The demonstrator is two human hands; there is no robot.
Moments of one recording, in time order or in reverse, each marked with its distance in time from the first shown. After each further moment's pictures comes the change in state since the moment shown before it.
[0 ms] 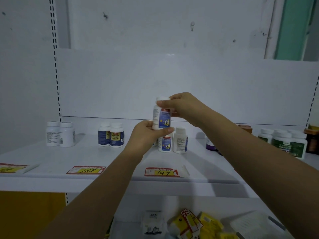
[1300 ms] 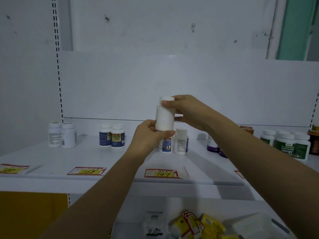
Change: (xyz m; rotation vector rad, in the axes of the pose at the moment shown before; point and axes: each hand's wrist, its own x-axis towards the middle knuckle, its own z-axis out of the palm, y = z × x) left_hand -0.002 0.001 0.006 0.034 0.026 0.036; right_hand -0.008 0.004 -0.009 0.134 -0.132 -0.015
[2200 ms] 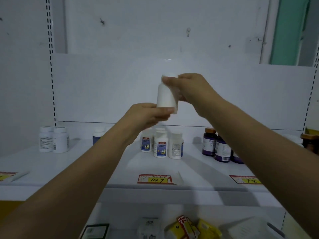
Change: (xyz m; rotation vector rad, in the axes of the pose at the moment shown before) left_hand 0.021 0.050 -0.019 -0.076 -0.185 0.028; right_hand -0.013 -0.056 -0.005 -0.153 0.386 -0.103
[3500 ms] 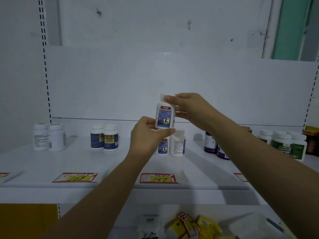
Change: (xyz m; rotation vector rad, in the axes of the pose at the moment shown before) left_hand -0.006 -0.055 0.029 0.074 0.298 0.019; right_hand 0.014 0.067 0.007 0.148 -0.246 0.054
